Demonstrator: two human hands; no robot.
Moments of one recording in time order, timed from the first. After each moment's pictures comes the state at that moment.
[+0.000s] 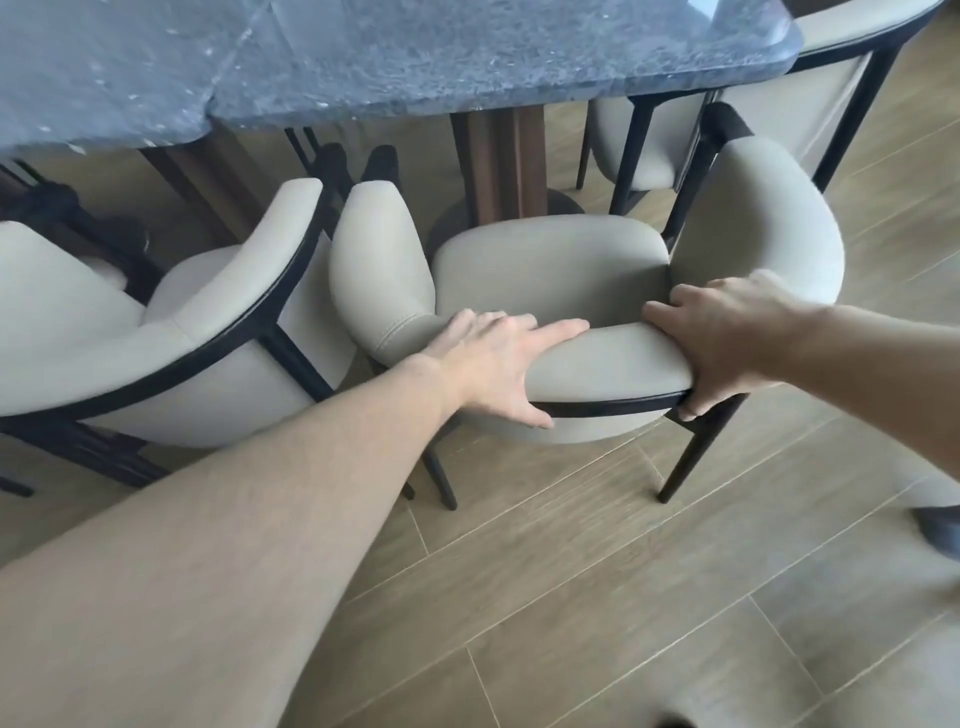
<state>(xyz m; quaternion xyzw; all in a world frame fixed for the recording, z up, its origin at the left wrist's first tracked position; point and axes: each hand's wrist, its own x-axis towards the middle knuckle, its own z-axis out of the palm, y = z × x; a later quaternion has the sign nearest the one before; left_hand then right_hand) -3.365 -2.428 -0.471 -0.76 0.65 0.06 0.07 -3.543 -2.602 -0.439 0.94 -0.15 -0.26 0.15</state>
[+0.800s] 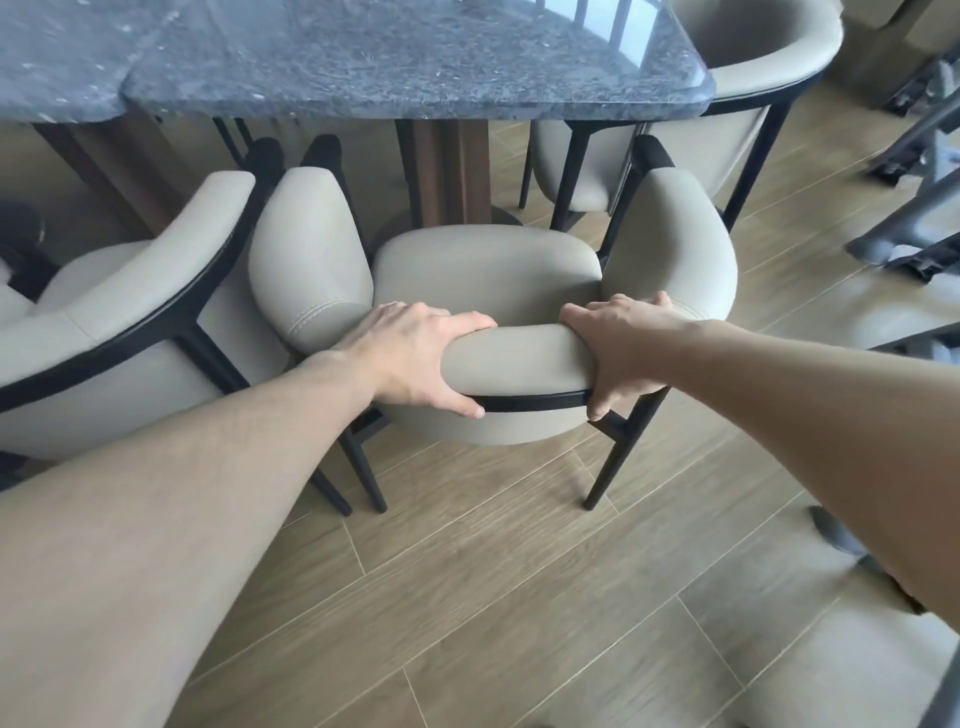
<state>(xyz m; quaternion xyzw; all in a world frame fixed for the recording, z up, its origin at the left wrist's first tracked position) -3.341 -2.422 -0.480 -0.78 0.62 0.10 0.00 -3.526 -2.578 -0.442 0.93 -0.24 -0.26 0.01</state>
